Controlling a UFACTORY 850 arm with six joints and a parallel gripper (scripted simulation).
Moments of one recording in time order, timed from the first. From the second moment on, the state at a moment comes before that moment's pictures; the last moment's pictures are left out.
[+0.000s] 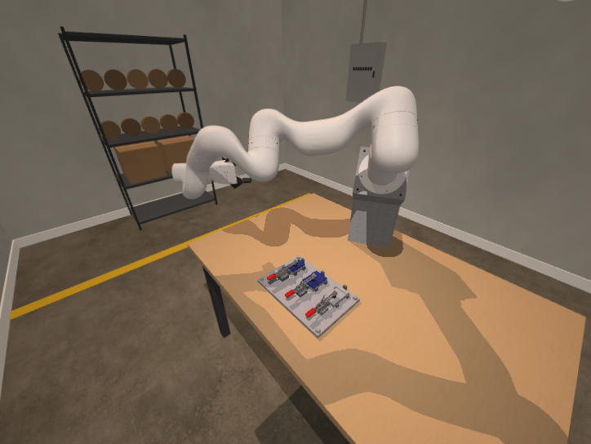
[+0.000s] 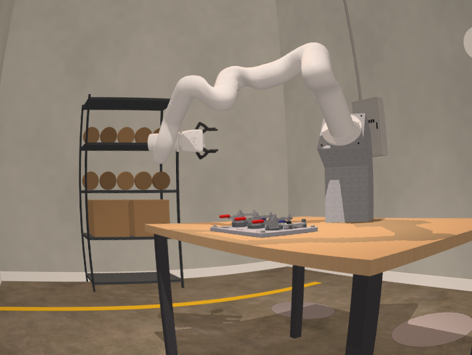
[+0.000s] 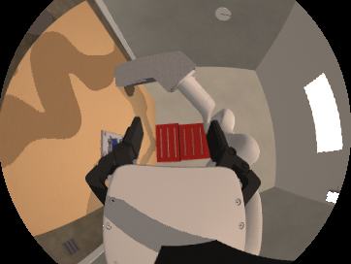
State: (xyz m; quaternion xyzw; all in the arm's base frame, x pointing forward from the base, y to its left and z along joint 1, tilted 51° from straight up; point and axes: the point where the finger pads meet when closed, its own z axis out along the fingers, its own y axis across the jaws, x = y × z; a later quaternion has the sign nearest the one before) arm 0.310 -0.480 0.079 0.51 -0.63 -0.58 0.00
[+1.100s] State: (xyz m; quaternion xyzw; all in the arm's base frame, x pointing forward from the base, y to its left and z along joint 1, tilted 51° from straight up) arm 0.314 -0.470 0.079 0.52 -0.64 -0.56 -0.02
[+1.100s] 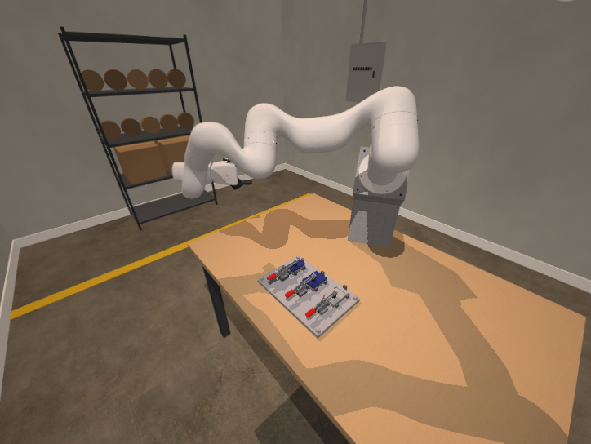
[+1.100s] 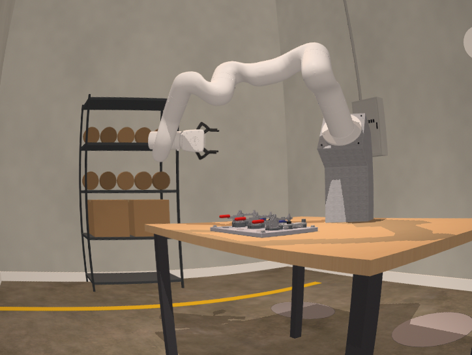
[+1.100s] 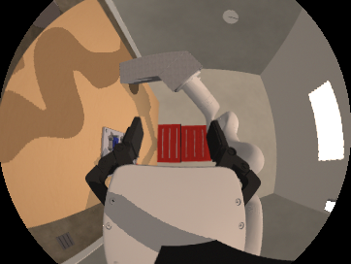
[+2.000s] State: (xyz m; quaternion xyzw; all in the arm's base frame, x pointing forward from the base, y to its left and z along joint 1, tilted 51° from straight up) arm 0.322 -0.435 0.082 0.56 -0.67 -0.49 -0.07
